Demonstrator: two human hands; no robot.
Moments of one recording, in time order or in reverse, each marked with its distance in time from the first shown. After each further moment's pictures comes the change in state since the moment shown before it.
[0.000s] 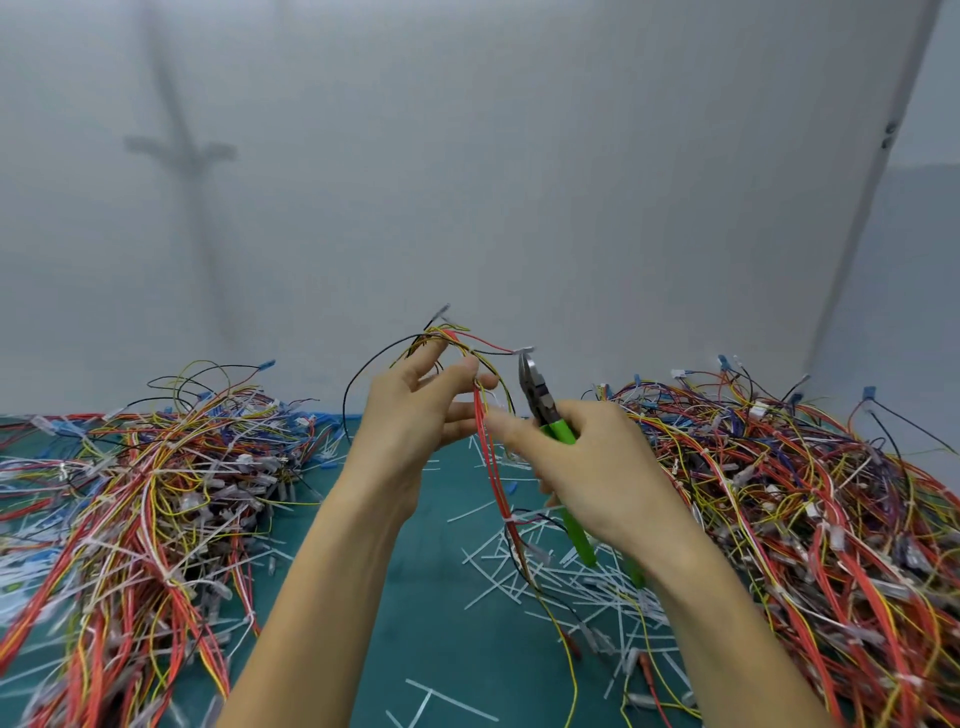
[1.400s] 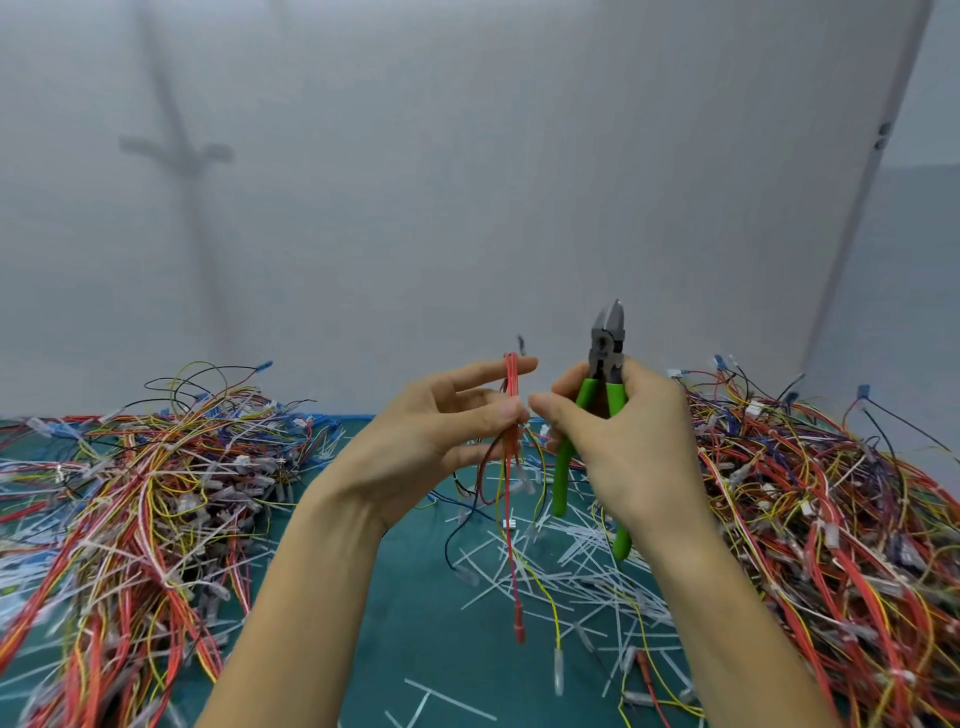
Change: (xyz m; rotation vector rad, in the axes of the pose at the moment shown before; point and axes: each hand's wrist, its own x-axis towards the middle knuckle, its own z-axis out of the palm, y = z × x) left_hand 0.001 -0.004 -0.015 0.010 -0.519 -0.094; right_hand 0.004 0.006 -0.008 0.246 0.345 -0.086
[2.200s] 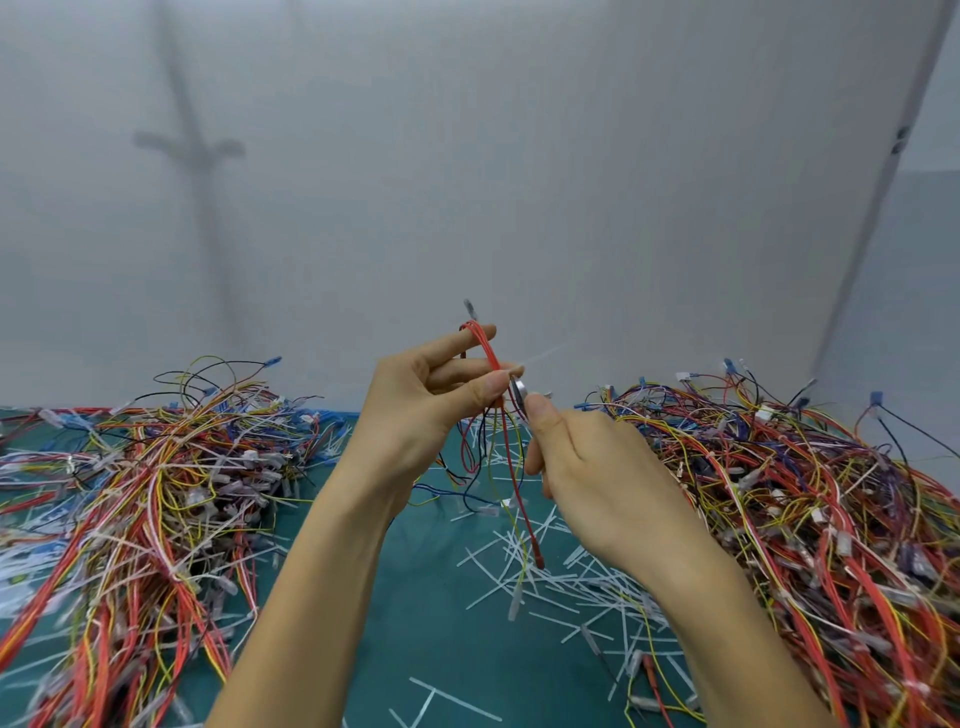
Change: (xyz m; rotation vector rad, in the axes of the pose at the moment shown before) left_hand 0.003 0.005 0.002 0.171 0.366 0.206; right_hand -0.013 -0.009 0.008 -0.524 -0.346 -0.006
